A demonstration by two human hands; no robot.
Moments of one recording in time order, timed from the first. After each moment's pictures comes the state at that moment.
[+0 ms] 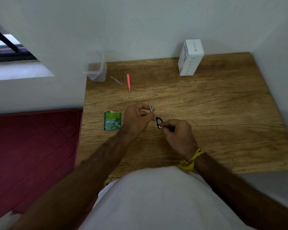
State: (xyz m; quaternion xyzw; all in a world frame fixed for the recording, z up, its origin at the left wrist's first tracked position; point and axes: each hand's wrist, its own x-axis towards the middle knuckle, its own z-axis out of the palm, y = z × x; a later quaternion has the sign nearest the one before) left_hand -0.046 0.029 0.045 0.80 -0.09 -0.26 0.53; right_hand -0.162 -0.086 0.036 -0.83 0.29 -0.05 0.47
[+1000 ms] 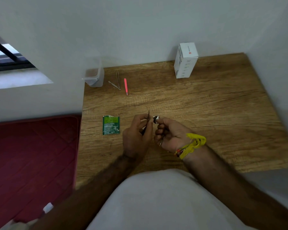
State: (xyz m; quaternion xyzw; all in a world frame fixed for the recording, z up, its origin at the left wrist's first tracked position) left_hand -0.094 0.041 0.030 0.81 -0.22 0.02 0.55; right_hand -0.126 -0.076 0.069 -0.26 0.51 0.08 0.81
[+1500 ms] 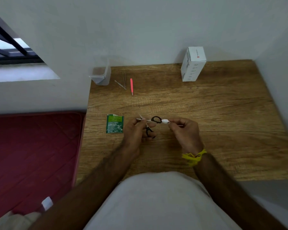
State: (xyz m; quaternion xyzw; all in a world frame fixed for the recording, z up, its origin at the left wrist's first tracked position) left_hand -0.070 0.041 0.031 0.65 0.12 -0.33 0.68; right_hand -0.148 -0.096 0.047 -0.68 0.42 -0.10 0.60
